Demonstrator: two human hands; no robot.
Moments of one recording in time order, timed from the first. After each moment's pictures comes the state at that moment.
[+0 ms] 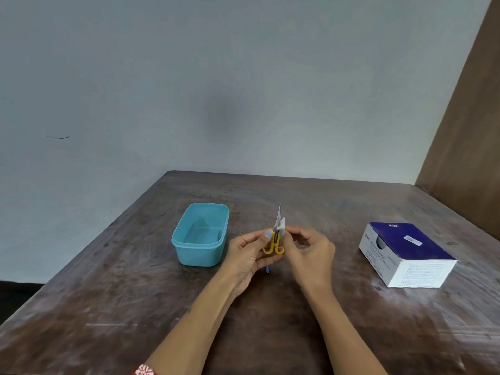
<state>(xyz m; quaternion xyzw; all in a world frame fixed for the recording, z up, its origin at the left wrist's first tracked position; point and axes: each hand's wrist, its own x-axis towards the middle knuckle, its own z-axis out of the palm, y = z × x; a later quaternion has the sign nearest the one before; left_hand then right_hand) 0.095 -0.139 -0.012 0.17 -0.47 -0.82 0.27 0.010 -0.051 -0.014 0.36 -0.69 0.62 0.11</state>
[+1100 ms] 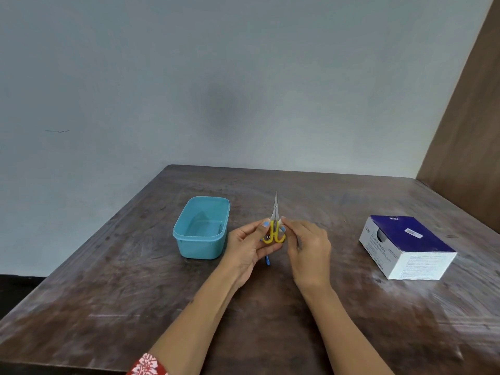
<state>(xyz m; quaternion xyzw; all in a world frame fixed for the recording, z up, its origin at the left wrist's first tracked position) 0.094 -0.138 -0.012 0.17 -0.46 -0.82 0.30 0.009 -0.051 -0.025 0.42 -0.73 0.48 0.26</state>
